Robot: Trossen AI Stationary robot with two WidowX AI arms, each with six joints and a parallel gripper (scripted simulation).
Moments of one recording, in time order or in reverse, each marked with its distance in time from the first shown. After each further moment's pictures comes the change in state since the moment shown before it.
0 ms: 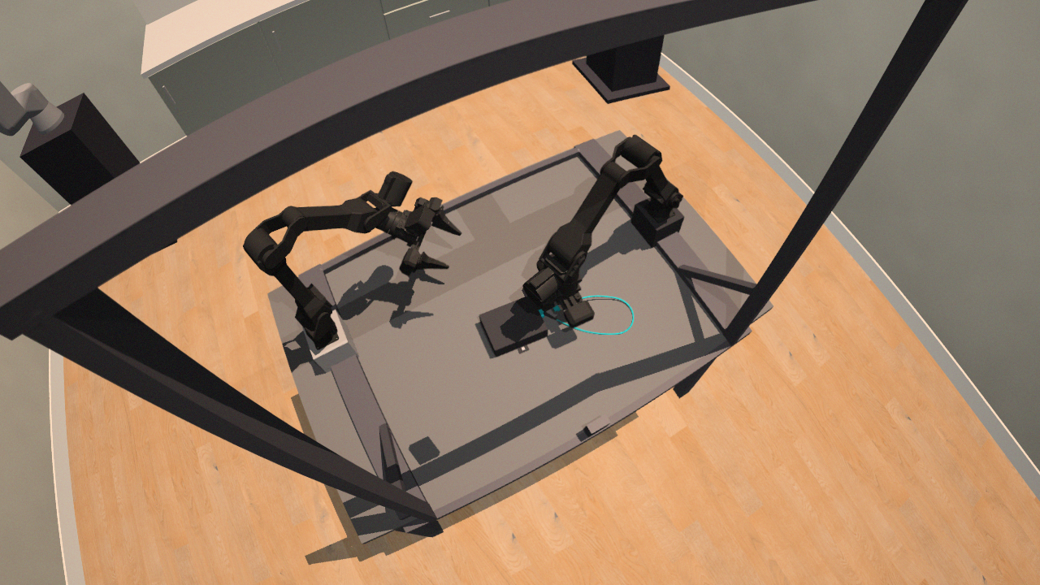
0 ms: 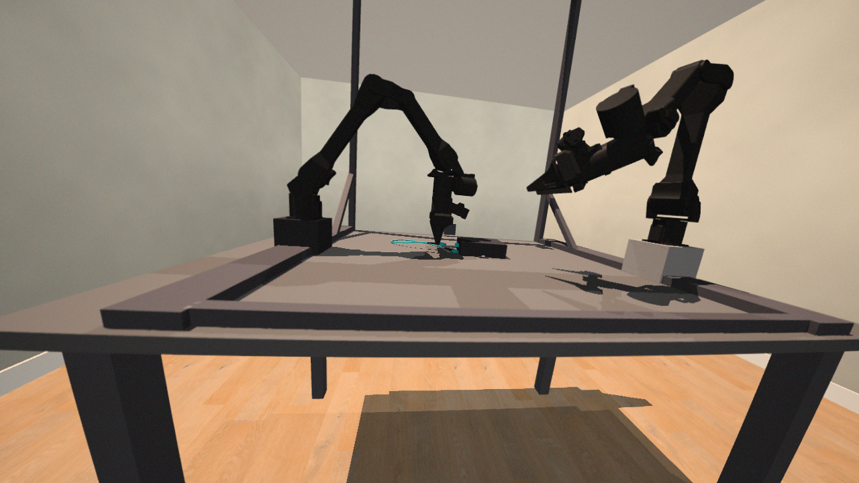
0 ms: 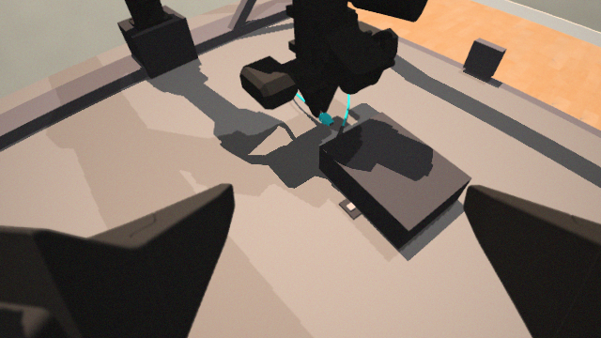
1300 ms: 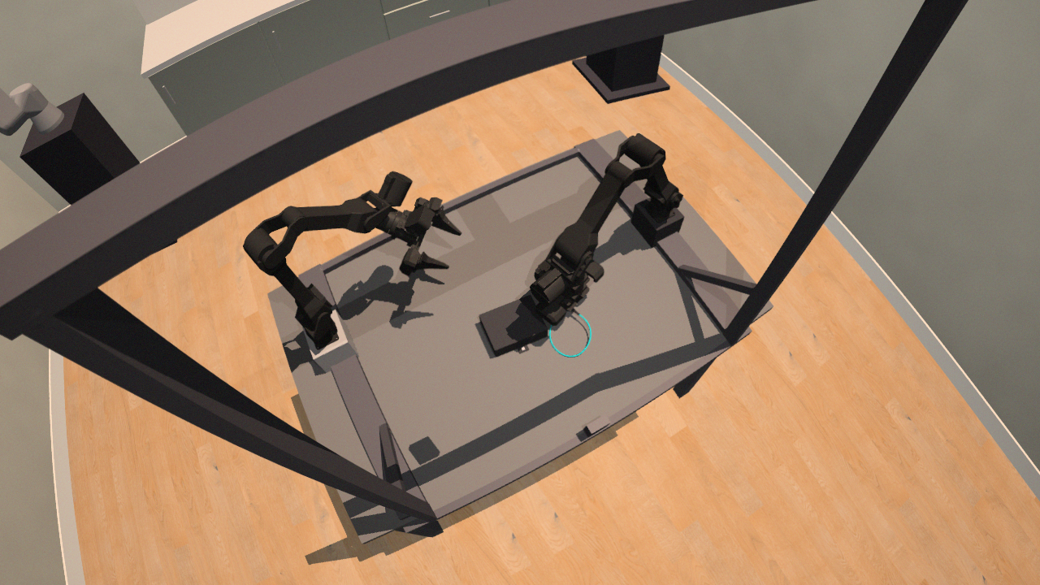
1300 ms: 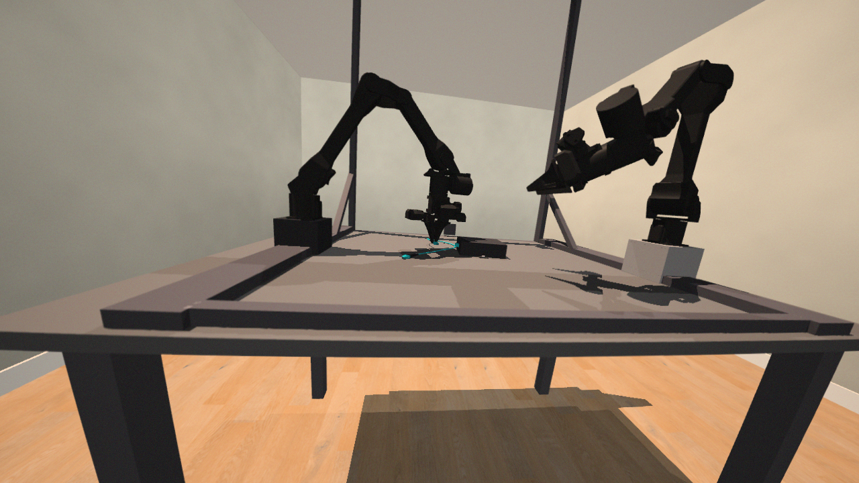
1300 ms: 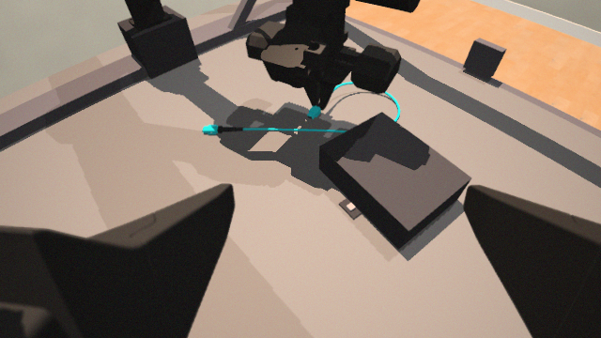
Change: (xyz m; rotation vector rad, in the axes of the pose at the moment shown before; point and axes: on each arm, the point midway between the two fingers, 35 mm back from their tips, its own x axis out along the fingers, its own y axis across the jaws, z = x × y) left arm 0.000 0.000 0.000 0.000 0.000 0.000; right arm -0.001 0.009 -0.011 1.162 0.004 0.010
